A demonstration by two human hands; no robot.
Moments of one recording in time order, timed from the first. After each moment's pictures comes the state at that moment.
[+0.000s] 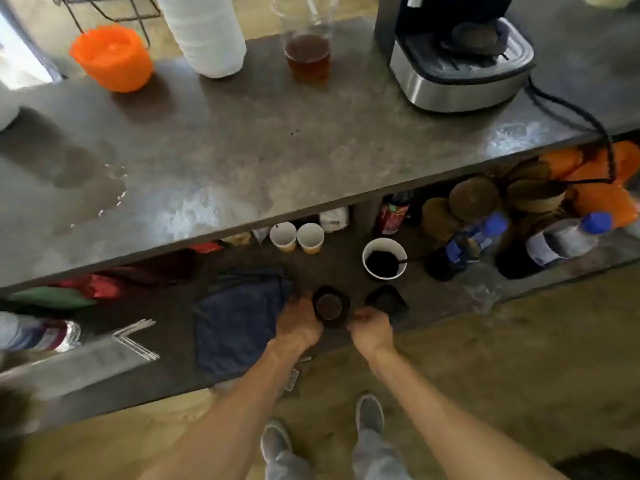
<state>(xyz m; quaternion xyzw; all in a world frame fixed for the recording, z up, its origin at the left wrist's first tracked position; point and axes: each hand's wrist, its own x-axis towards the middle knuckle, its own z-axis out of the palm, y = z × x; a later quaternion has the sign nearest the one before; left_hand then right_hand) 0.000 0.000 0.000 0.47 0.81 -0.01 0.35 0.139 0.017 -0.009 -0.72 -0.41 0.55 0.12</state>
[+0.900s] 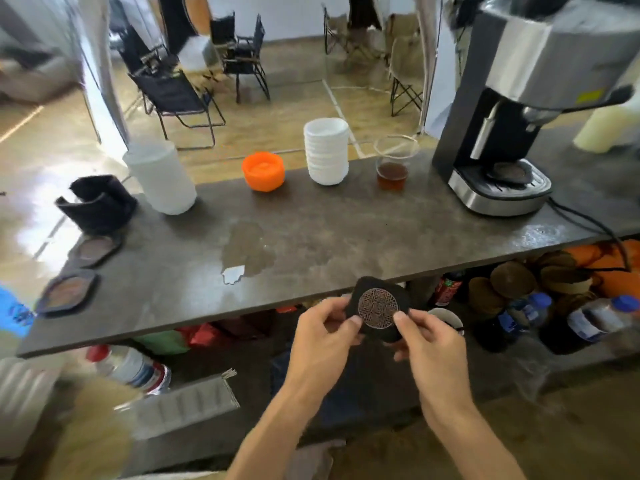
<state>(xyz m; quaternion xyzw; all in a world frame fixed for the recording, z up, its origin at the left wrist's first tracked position) -0.079 -0.081 0.259 0.39 0.65 0.51 0.41 0.062 -0.047 0.249 -0.58 -0.45 0.52 0.43</state>
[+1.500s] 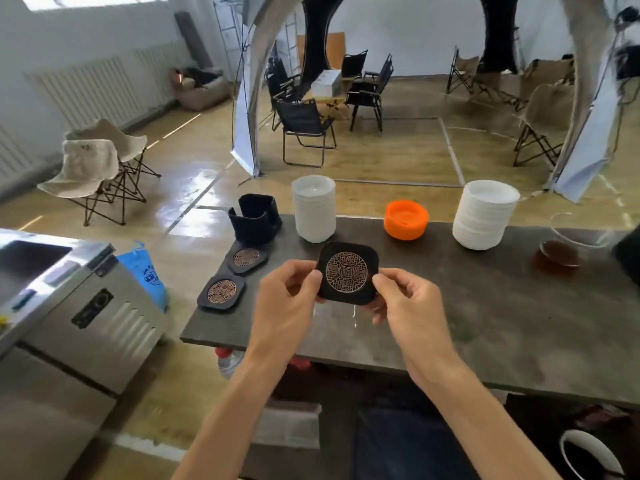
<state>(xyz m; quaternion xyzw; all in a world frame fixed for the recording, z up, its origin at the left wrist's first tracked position) -0.285 -0.115 0.353 0.31 0.74 0.58 0.15 -0.164 -0.017 0.339 -0.37 -0.59 0.63 0.35</state>
